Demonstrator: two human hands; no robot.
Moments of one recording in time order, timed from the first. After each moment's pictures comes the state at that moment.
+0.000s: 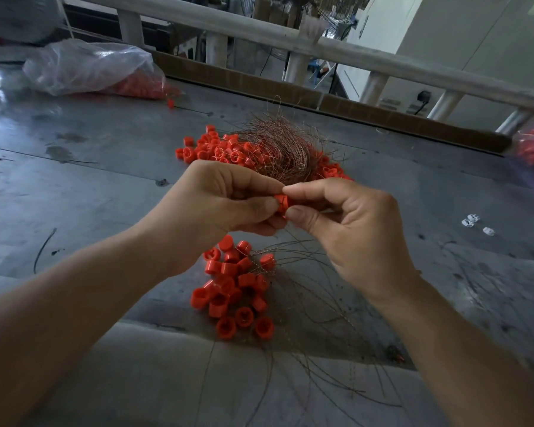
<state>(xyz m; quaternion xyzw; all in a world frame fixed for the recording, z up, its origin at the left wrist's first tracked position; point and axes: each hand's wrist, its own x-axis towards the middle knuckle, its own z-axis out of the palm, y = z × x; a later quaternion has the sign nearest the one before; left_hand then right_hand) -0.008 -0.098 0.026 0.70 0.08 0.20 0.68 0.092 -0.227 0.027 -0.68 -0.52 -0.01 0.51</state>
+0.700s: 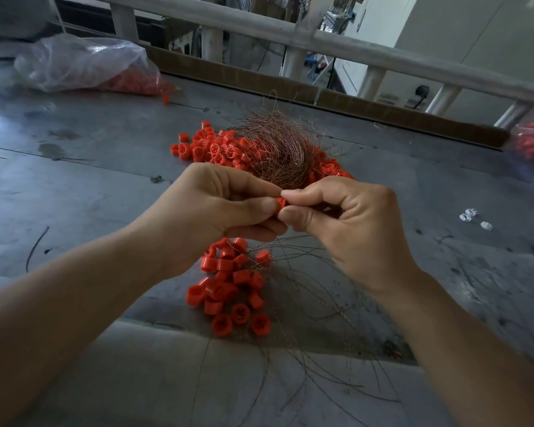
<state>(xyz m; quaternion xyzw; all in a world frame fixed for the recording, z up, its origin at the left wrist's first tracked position) -0.010 -0.098 0.022 0.67 0.07 0.15 0.72 0.095 -0.229 0.027 -0.67 -0.55 -0.01 0.50</state>
